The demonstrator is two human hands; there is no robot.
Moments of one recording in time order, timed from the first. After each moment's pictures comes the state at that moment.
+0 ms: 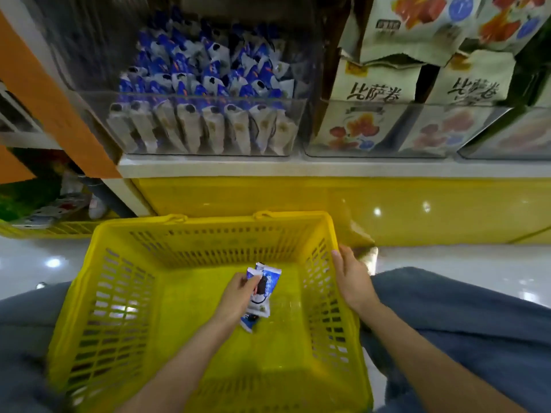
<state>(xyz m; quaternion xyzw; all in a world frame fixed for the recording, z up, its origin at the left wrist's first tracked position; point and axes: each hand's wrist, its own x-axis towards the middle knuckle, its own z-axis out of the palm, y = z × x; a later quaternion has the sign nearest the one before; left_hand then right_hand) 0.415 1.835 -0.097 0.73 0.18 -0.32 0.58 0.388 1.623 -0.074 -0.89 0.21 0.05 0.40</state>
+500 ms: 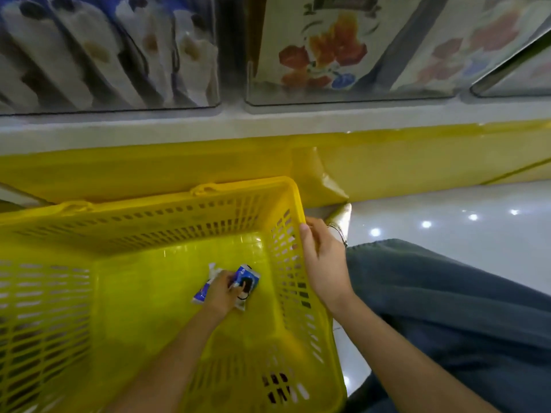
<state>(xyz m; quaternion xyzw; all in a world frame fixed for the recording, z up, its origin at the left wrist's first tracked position) 0.407 1.798 -0.221 0.83 0.07 -0.41 0.37 0.391 1.625 -0.082 -0.84 0.26 -0.02 0.47</state>
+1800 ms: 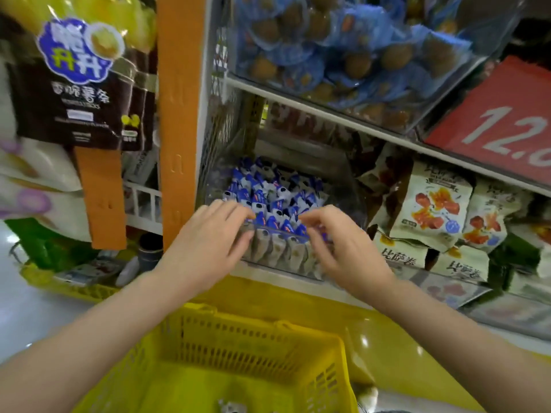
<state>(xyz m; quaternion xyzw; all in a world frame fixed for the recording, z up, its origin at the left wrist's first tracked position) 0.512 1.946 0.151 0.92 -0.23 0.22 0.21 0.507 1.726 0.185 -0.92 -0.28 -0.21 0.16</state>
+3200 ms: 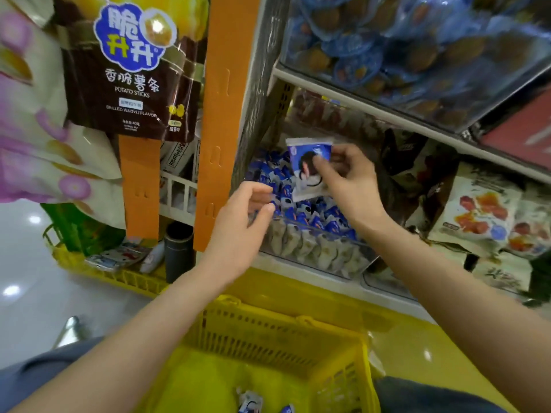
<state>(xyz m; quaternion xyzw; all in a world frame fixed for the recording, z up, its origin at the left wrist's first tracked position) 0.513 1.945 0.149 0.77 -0.11 0.16 0.61 0.572 1.788 0.210 -0.84 -0.10 -0.24 0.47</state>
